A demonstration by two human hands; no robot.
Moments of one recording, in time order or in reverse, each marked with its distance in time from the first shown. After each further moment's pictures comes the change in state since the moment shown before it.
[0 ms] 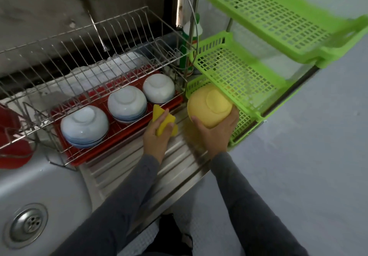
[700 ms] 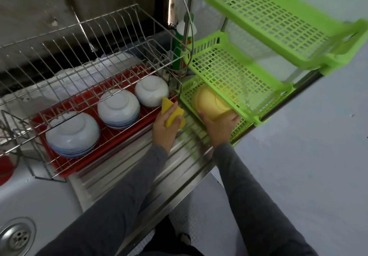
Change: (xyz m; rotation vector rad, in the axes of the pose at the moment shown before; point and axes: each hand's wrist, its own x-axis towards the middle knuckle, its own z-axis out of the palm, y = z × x) left_hand 0.035 0.005 0.039 -0.086 -0.079 0.037; right_hand 0.044 0.001 0.001 -0.048 0.013 0.204
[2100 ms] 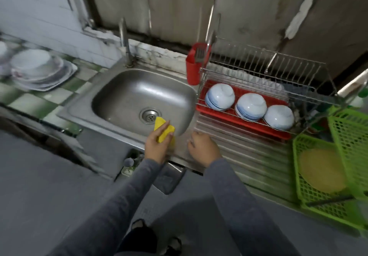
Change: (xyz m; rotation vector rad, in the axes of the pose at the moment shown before) left_hand -0.282 -0.008 -0.138 0.094 1.087 0.104; right_hand -0.239 -0.017 0.041 -0.723 -1.231 -1.310
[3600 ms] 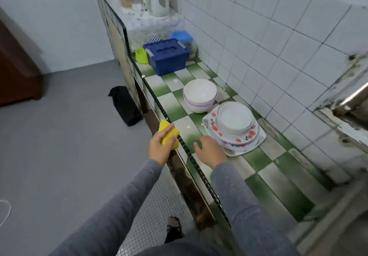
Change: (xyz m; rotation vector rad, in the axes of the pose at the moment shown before) left_hand 0.326 -0.046 -0.693 -0.010 0.649 -0.099; right_hand 0.385 -0.692 0.243 -0.049 -0.324 -0.575
